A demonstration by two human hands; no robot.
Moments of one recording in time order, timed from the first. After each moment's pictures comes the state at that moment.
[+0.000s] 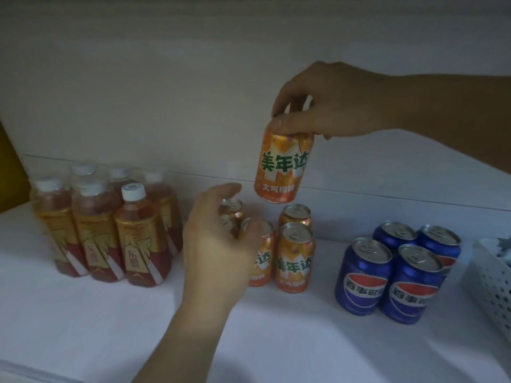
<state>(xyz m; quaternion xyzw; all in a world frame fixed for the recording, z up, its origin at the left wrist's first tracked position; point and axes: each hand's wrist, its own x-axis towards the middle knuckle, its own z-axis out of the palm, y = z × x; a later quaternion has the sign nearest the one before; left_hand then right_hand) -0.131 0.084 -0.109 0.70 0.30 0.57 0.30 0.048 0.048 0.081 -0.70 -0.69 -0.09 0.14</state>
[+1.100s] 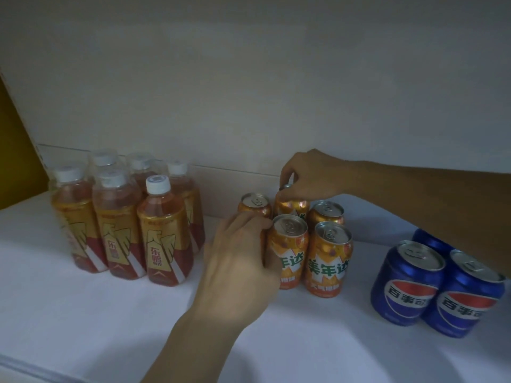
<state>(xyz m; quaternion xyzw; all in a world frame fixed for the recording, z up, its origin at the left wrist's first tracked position) -0.152 0.119 -0.144 0.85 0.31 0.39 0.17 0.066 0.143 -0.044 -0.74 -0.67 0.02 0.04</state>
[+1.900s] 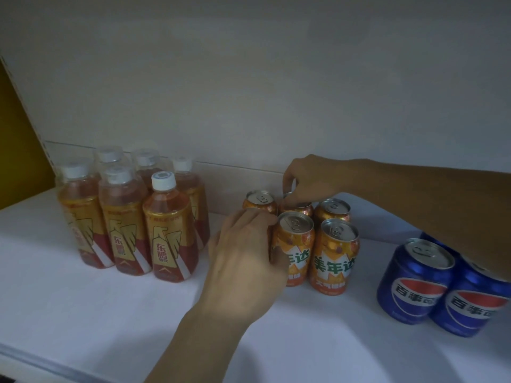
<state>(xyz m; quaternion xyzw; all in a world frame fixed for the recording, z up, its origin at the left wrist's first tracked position) -0.151 0.117 -0.145 0.84 0.33 0.39 0.18 0.061 0.152 -0.050 -0.74 -0.66 0.08 -0.01</state>
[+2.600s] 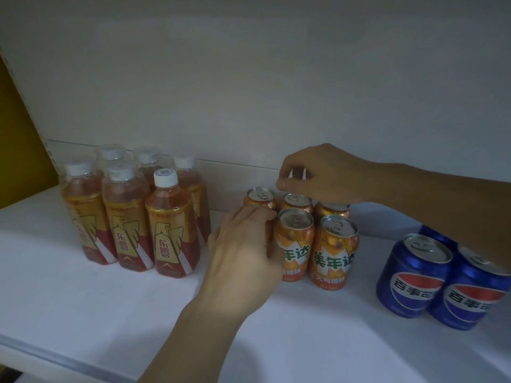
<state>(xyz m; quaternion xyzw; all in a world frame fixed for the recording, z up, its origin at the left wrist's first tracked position) -0.156 0.115 -0.140 0.84 0.32 0.38 0.19 0.046 0.106 -0.040 -0.69 -0.71 -0.02 0.11</state>
